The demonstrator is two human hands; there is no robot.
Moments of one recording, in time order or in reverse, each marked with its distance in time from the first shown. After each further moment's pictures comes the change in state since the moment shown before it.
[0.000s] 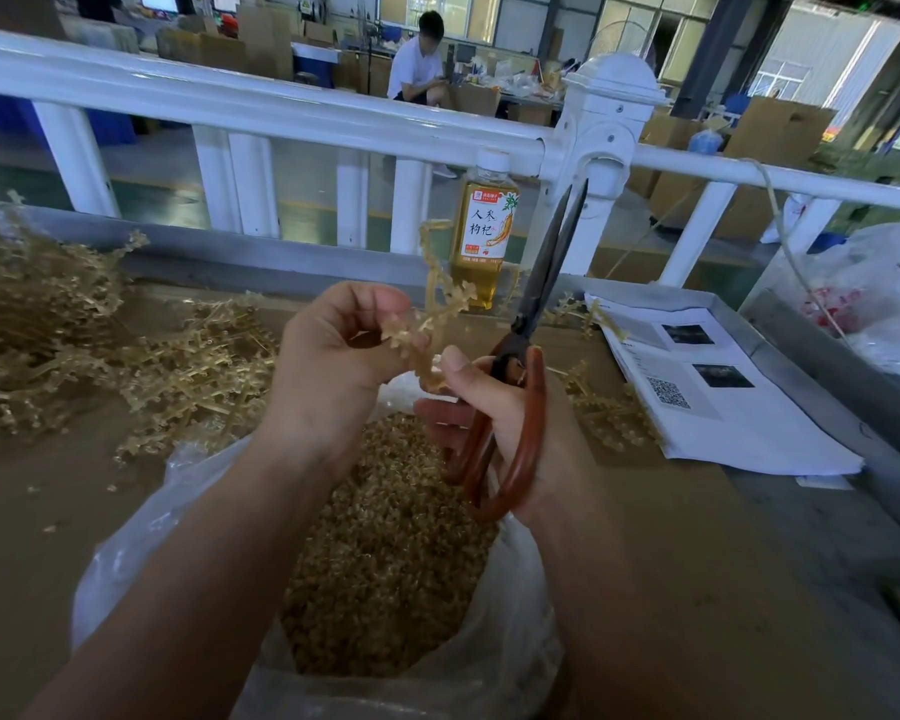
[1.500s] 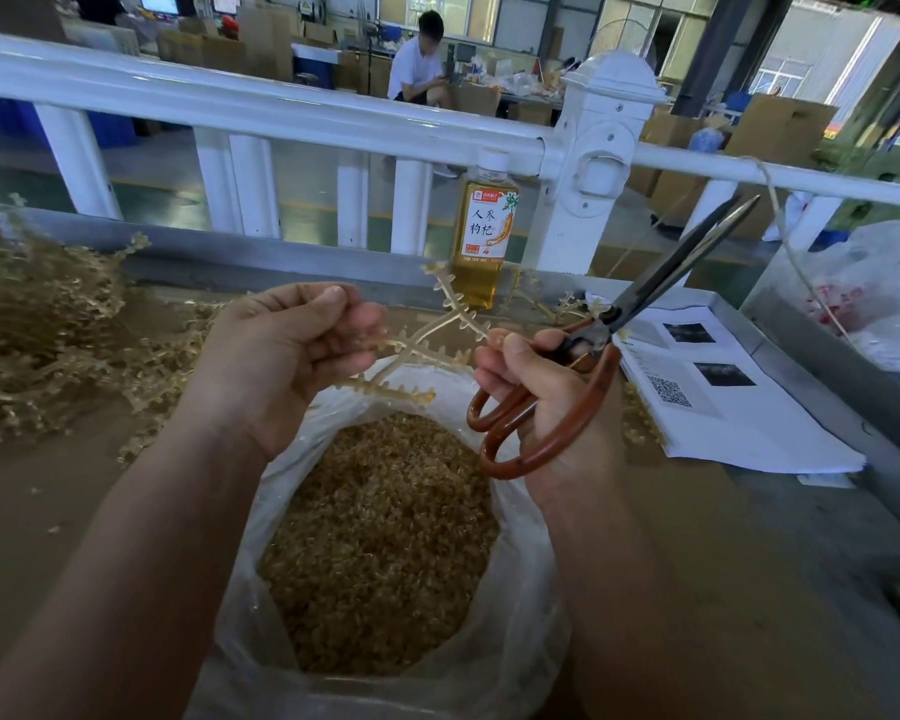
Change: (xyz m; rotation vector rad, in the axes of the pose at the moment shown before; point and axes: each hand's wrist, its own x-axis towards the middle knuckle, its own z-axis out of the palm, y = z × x) left_hand 0.013 0.011 -0.031 -0.148 0.056 -0.239; right_hand 0.002 -0.004 -0.009 0.359 0.161 -0.267
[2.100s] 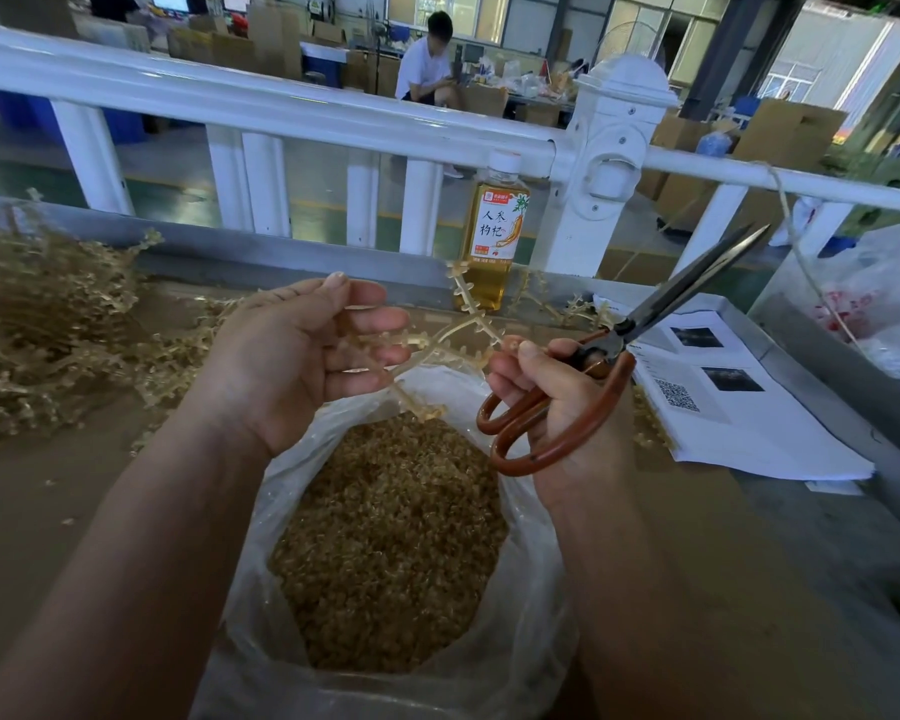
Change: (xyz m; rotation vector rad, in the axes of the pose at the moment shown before) left_hand -0.002 0.011 0.000 0.044 -0.099 -0.109; right_hand 0.003 0.002 -0.002 0.005 0.069 0.036
